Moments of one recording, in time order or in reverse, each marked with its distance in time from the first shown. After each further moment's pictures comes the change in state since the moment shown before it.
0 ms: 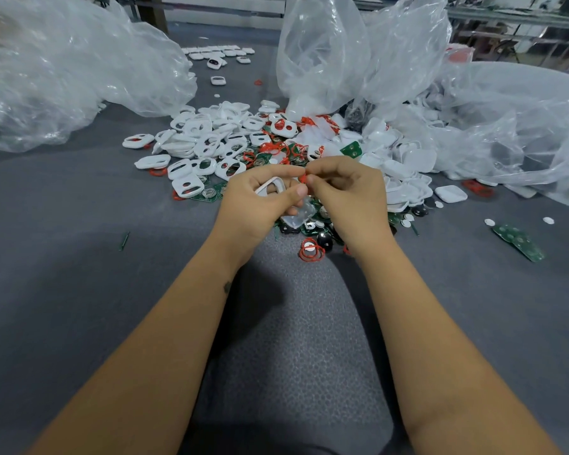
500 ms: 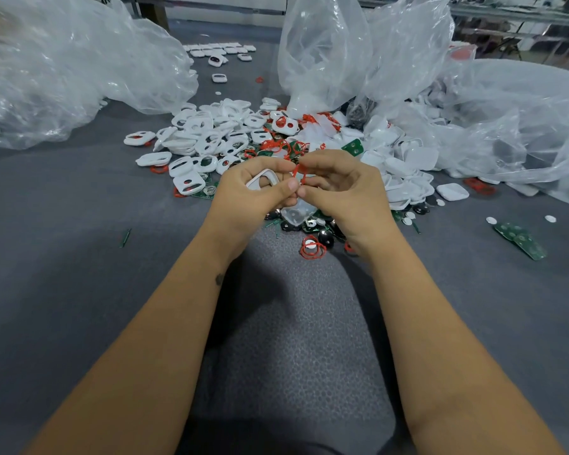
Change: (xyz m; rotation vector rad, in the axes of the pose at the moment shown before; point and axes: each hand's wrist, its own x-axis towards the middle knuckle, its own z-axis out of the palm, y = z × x) left_hand 0.002 0.003 -0.010 -0.088 -0.028 -0.061; right_hand -0.004 -0.003 -0.002 0.215 -0.162 -0.017
